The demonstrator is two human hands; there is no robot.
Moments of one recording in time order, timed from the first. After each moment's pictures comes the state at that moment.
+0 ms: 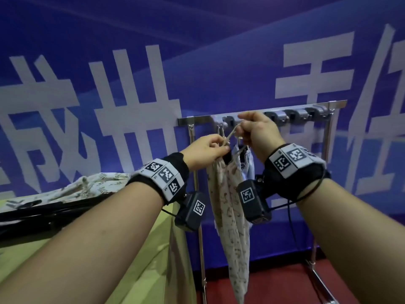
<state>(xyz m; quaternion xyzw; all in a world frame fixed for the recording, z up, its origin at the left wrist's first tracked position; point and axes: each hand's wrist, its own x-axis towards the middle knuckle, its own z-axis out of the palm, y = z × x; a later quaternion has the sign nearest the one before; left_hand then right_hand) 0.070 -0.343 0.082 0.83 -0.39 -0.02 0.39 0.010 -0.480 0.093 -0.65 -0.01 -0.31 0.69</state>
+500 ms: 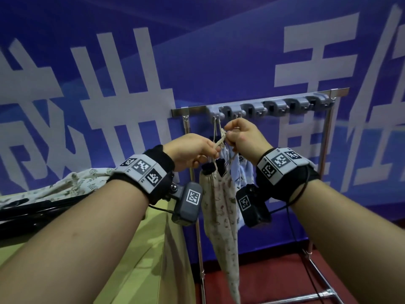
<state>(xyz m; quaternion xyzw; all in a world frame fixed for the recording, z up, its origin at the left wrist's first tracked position) 0.087 -0.334 0.080 0.81 -0.29 -0.20 0.47 0.040 -0.485 0.060 -0.77 0.00 -0.27 0.58</state>
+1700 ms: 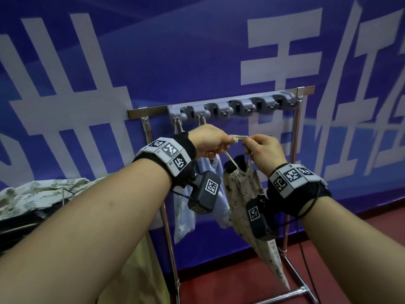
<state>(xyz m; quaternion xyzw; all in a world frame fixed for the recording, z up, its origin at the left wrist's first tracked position) 0.108 -0.492 0.073 0.82 -0.31 -0.17 0.44 0.037 -0.621 0.009 -0.76 0.15 -0.37 0.51</state>
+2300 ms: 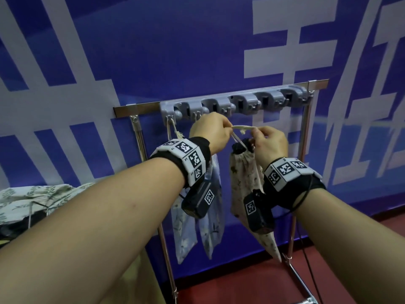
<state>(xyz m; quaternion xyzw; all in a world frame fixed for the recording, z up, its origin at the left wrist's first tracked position) 0.163 -0.540 0.057 0.88 -0.35 0.17 0.27 0.105 -0.659 0.000 -0.73 0.23 -0.45 0.47</state>
